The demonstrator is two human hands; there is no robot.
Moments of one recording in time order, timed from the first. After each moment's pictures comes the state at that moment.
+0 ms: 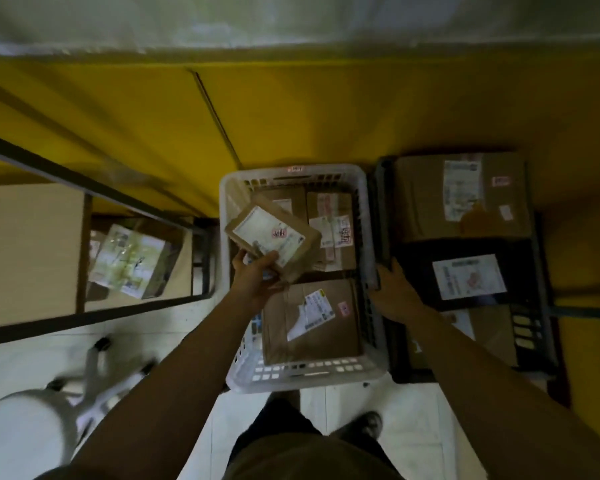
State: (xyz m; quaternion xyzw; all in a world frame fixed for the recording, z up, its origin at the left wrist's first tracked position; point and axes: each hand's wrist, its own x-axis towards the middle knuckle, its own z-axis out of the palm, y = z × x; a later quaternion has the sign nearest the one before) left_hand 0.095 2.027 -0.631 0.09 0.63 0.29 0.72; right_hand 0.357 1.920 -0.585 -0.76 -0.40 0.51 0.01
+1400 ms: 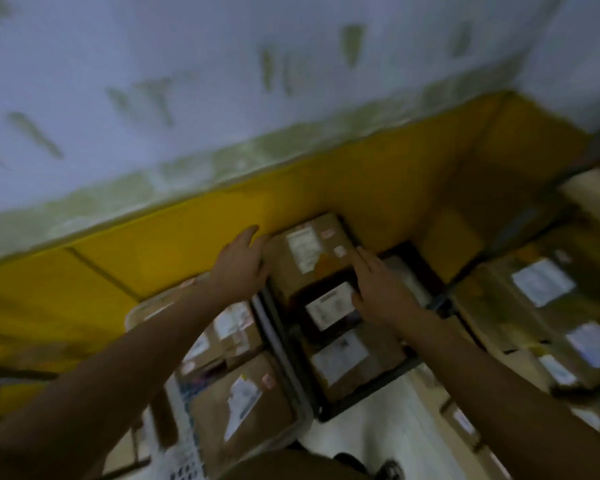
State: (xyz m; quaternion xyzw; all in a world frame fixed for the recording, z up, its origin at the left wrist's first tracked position) left_hand 0.298 2.045 -0.419 0.95 0.28 0.00 0.13; right_hand 0.484 1.814 -0.401 -0.83 -0.52 0.19 0.03
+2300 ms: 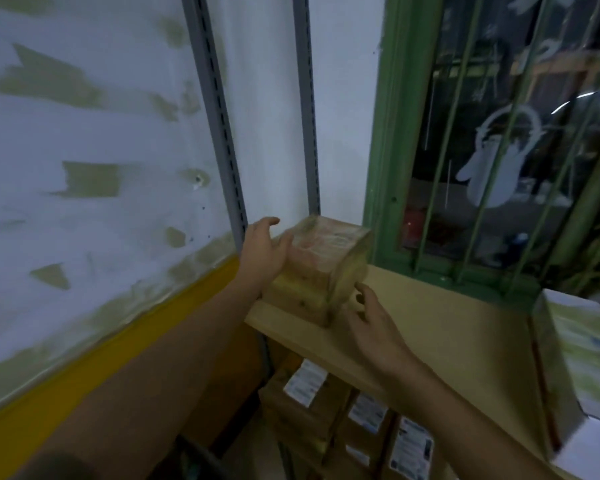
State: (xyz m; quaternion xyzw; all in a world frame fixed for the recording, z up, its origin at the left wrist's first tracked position) left_hand 0.719 1.705 -0.143 0.88 0.07 0.25 0.39; right_hand 0.681 1.477 -0.206 -0.86 -0.13 0.05 0.50
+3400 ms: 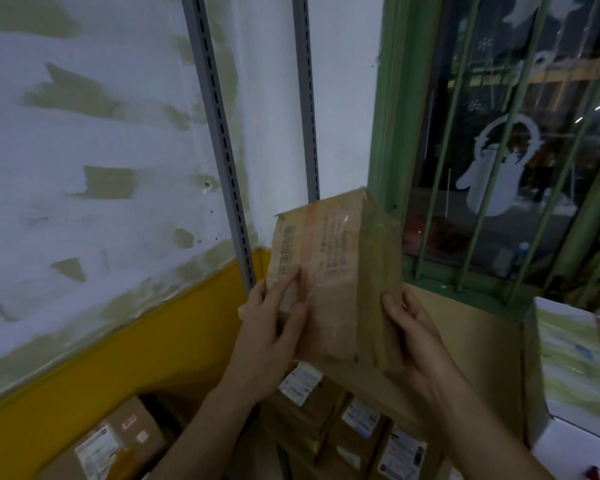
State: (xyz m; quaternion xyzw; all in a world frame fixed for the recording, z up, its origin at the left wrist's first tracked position) left_hand 0.565 1.619 -0.165 0.86 -0.03 0.26 0.45; right_hand 0.664 1.411 -0.189 -0.48 -0.11 0.13 0.86
